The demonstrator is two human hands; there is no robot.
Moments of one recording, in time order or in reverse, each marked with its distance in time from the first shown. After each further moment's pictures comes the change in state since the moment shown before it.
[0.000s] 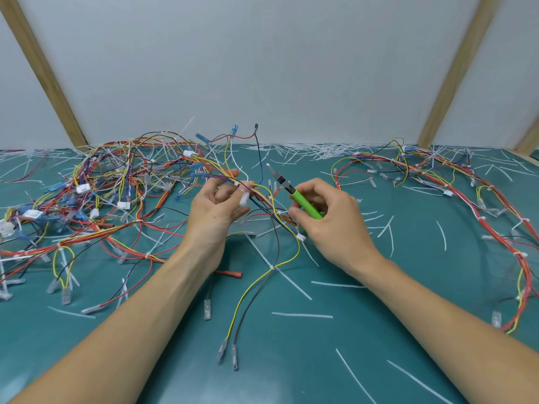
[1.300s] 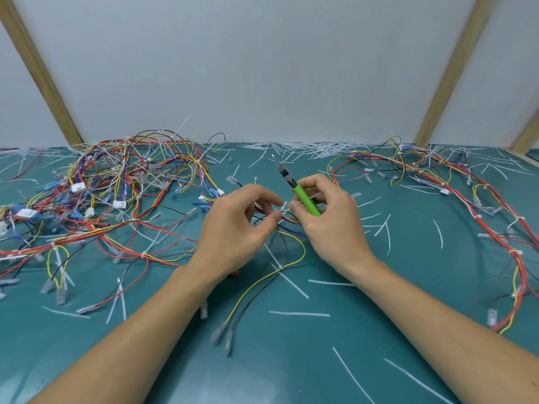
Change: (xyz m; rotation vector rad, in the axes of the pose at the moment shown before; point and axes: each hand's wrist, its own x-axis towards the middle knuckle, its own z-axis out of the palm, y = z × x) left_hand -0.018 -0.003 0.011 0.803 -0.199 0.573; right_hand -0.001 0.002 0.007 -0.066 0.144 -0.005
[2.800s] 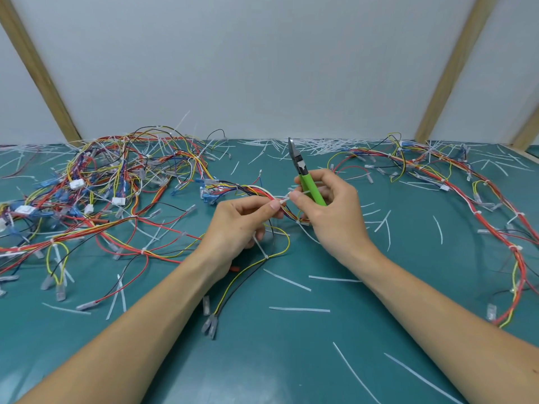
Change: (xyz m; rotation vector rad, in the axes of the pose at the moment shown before) left_hand -0.001 -0.005 0.008 -0.591 -0.112 -0.620; right_hand 0.004 -0.005 -0.002 0.315 -0.021 0.144
